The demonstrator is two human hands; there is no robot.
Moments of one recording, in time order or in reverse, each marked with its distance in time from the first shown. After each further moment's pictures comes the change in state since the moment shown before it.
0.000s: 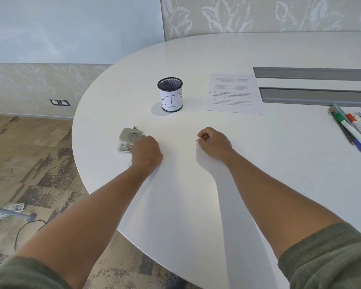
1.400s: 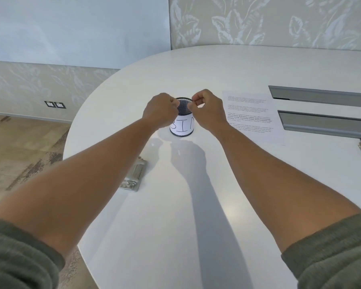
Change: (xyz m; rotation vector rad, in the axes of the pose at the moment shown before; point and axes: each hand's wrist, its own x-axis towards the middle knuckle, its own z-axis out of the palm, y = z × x) left_hand 0.175 0.054 -0.083 -0.397 -0.005 0.135; right_hand 0.146 -0.119 -0.012 0.221 0.262 -0.223
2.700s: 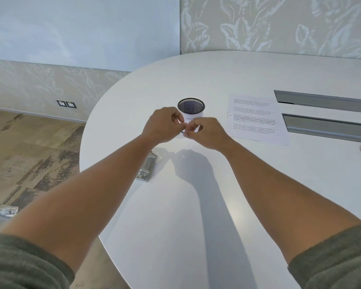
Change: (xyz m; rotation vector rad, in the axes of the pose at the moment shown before) left_hand -0.054 -0.034 -0.009 -0.061 -0.011 0.148; right_hand -0.054 0.008 0.004 0.003 -0.358 -0.131
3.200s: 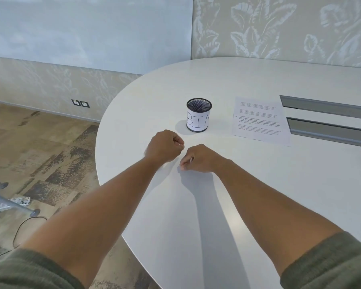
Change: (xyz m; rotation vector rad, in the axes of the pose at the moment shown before) left_hand -0.074 -0.019 0.017 0.050 0.000 -0.223; right_hand -0.056 -0.004 0.042 -0.343 -0.480 0.088
